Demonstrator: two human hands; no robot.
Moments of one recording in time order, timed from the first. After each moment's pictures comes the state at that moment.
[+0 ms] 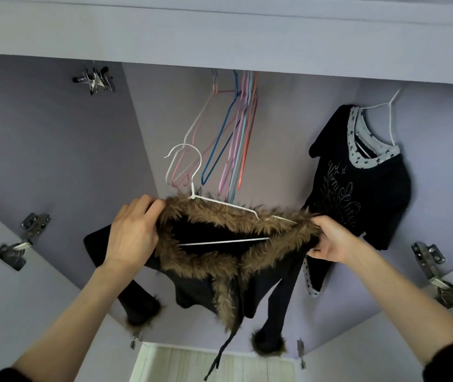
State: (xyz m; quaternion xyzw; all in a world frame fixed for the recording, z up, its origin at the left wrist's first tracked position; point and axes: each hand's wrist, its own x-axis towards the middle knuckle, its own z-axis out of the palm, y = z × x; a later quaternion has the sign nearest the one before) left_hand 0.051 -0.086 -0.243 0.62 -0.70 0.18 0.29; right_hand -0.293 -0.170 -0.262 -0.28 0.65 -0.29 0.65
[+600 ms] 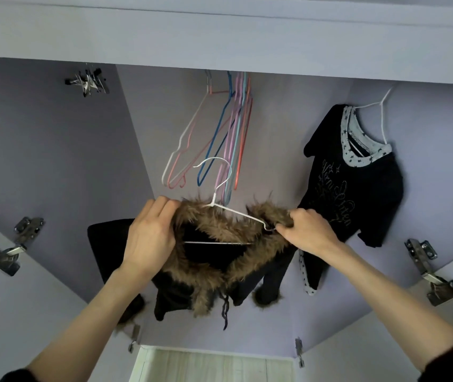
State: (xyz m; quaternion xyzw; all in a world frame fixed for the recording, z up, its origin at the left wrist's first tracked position) left_hand 0.017 -0.083 -0.232 0.62 -0.72 0.08 0.31; right_hand -0.257 -0.149 -0.232 -0.74 0.65 -0.08 0.16
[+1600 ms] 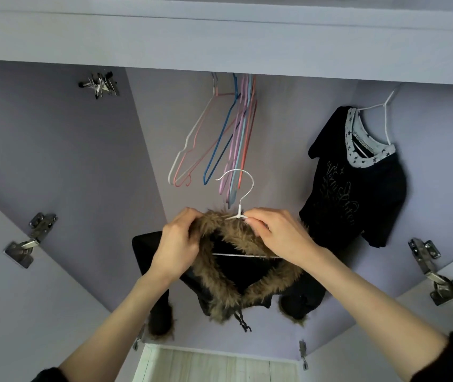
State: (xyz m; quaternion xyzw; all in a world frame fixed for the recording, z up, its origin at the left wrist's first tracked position) left_hand -0.008 -0.078 -0.247 0.60 -0.68 -0.12 0.41; right_hand -0.215 -0.124 -0.227 -0.86 0.42 -0.25 0.12
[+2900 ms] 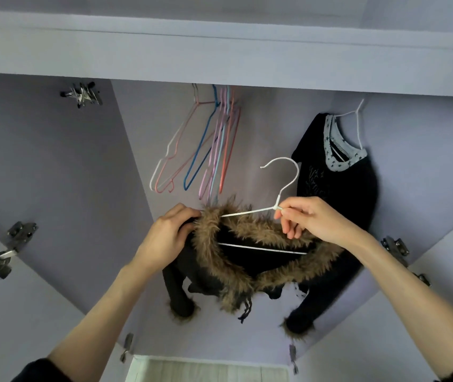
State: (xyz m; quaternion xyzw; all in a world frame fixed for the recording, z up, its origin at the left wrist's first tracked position) left_hand -0.007 -0.097 -0.237 0.53 -0.78 -0.08 0.33; right_hand -0.299 -0.132 -0.183 -0.75 0.45 -0.24 0.42
